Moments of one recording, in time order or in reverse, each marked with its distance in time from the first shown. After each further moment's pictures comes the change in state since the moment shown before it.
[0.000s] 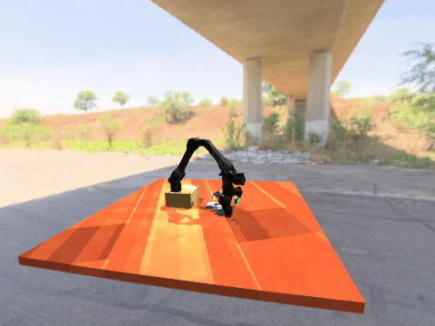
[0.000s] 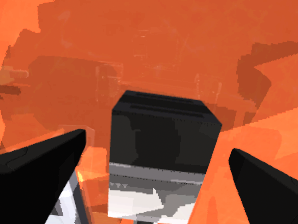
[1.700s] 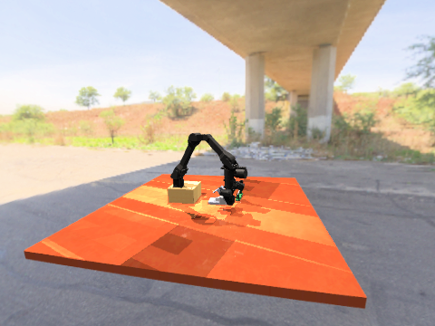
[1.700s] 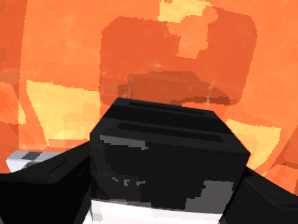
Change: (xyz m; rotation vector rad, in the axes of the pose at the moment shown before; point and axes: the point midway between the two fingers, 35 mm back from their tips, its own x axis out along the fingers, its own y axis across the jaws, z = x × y) arm -0.015 0.000 -0.002 0.042 0.003 -0.002
